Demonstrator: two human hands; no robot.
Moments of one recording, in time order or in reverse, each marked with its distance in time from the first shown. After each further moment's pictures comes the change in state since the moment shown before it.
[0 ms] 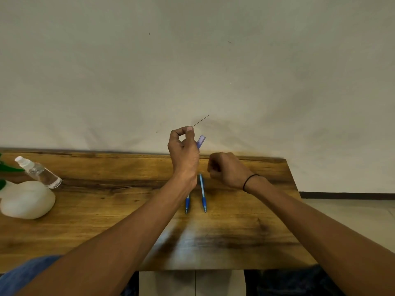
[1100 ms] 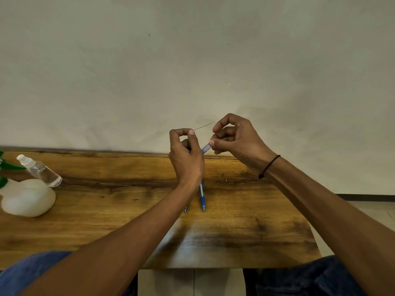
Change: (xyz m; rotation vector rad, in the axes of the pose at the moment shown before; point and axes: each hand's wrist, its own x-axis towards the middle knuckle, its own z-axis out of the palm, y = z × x) left_hand -0.019 -0.013 0.000 0.312 0.069 0.407; right_hand -0.020 -0.030 -0.071 0.803 0.237 -0.021
